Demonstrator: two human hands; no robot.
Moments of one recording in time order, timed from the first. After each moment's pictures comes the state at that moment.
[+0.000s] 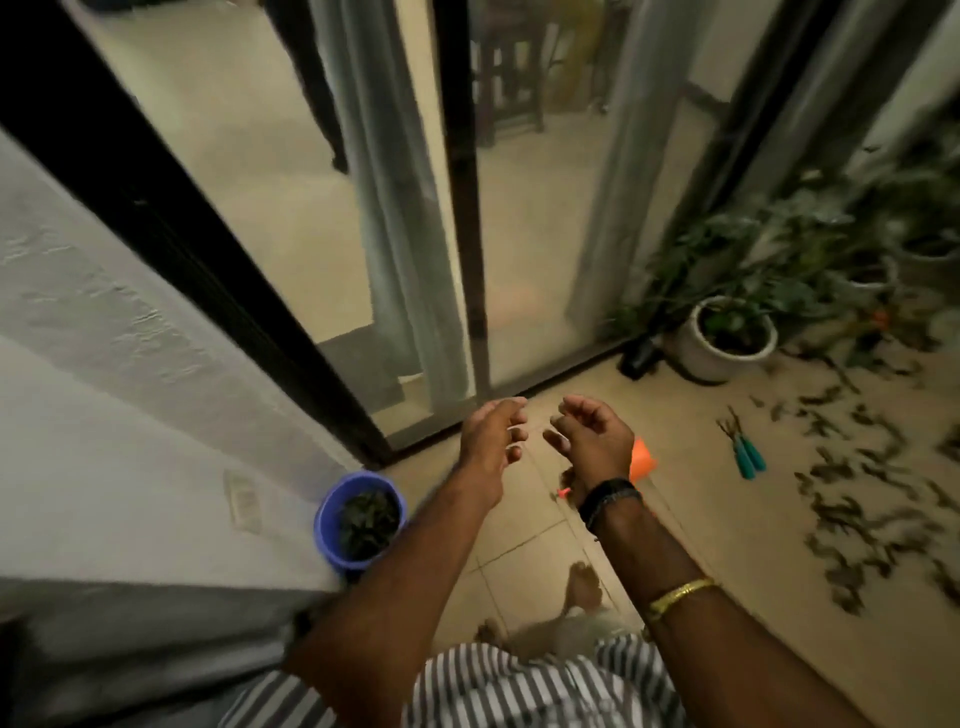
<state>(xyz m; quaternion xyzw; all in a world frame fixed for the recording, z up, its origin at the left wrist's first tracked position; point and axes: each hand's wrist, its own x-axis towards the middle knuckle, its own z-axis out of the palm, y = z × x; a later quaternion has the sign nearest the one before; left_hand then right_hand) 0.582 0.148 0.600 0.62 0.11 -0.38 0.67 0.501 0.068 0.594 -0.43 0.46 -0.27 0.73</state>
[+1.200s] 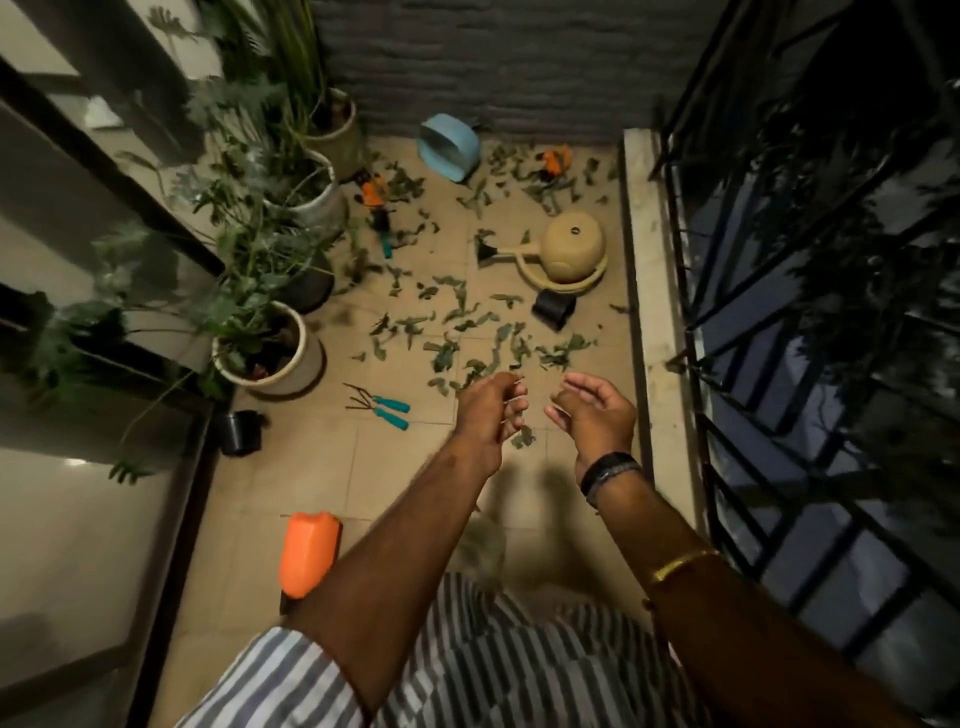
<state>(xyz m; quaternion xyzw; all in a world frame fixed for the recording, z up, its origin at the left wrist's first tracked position) 0.054 -0.423 0.550 0.60 -0.15 -0.71 0.34 -0.058 -0.389 0.537 -0.08 0.68 -0.54 0.48</state>
